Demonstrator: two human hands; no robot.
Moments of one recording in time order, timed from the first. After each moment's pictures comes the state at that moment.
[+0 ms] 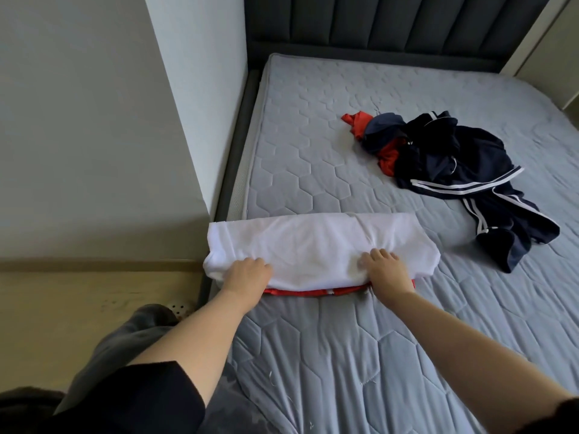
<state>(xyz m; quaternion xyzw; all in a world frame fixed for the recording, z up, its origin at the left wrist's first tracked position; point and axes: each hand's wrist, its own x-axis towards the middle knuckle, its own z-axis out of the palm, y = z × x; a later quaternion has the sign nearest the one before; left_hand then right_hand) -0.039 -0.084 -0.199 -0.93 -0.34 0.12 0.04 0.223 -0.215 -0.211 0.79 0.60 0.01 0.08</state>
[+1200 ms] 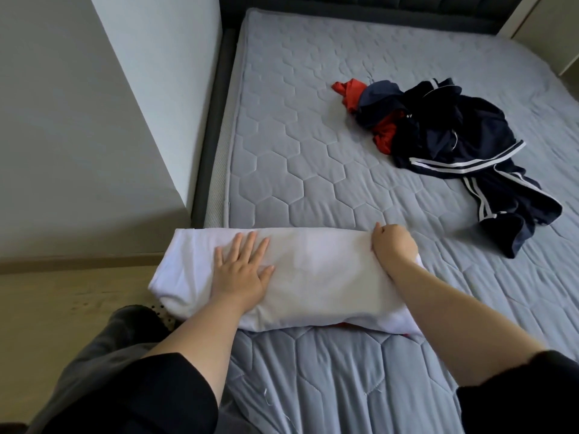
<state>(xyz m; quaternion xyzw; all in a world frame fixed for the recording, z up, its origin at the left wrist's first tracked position) -0.020 -0.056 -0.272 -0.89 -0.45 0.04 -0.10 0.260 -0.157 -0.219 0.95 0.25 -0.11 -0.13</state>
